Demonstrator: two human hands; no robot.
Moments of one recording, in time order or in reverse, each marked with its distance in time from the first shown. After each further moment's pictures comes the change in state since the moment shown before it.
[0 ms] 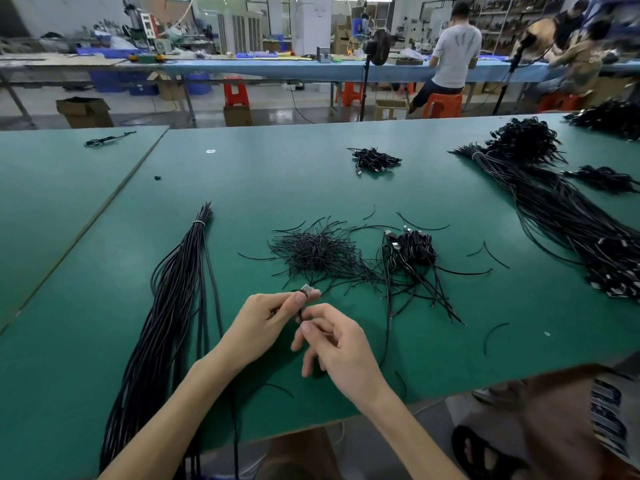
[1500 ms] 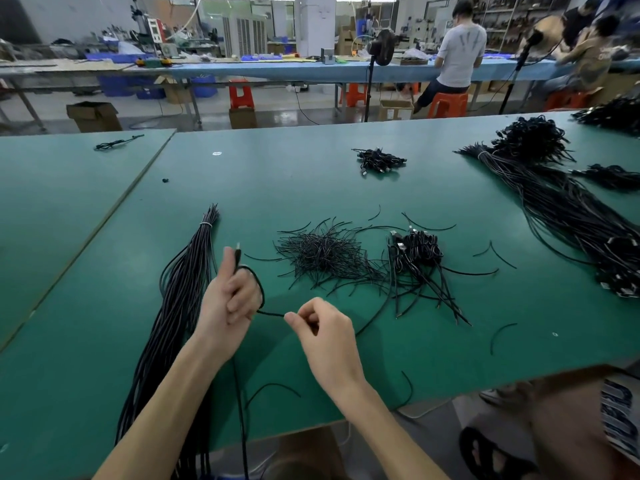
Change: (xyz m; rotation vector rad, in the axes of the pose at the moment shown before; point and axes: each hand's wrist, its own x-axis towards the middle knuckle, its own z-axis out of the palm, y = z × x) left_hand 0.000 0.006 -0.038 -1.081 0.288 -0.238; right_hand 0.020 0.003 0.029 -0.435 0.243 0.013
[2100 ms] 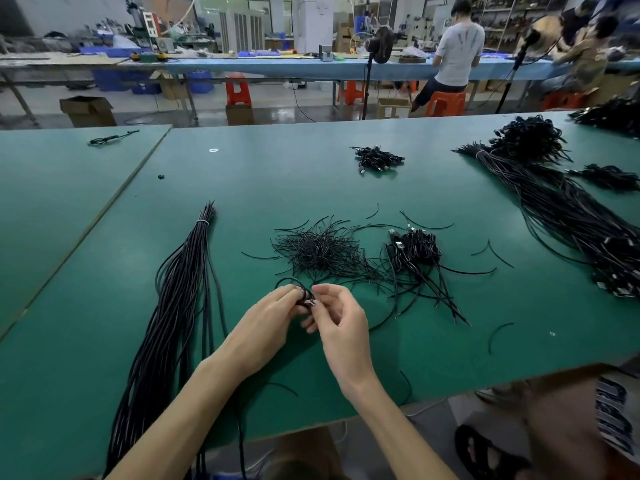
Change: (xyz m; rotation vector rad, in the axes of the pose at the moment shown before) left_hand -0.003 -0.040 0.006 1.571 -0.316 0.491; right_hand 0.004 0.005 -0.010 0.510 0.107 0.078
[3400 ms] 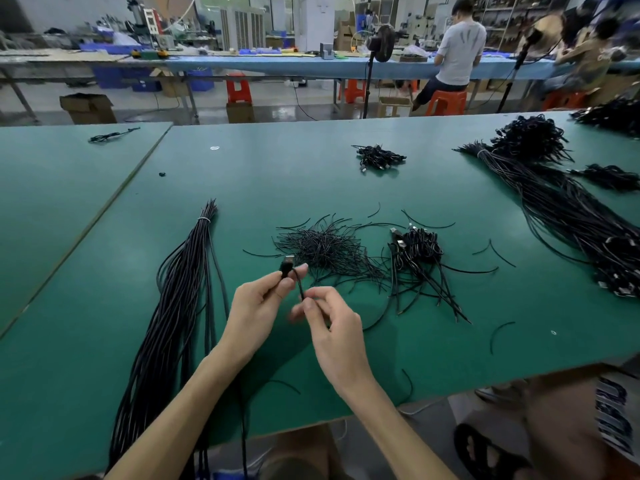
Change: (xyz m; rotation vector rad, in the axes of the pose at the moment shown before) left_hand 0.005 0.003 -0.009 -0.683 0.248 -0.208; right_hand -0.005 -0.001 0.005 -0.206 -0.111 -0.181
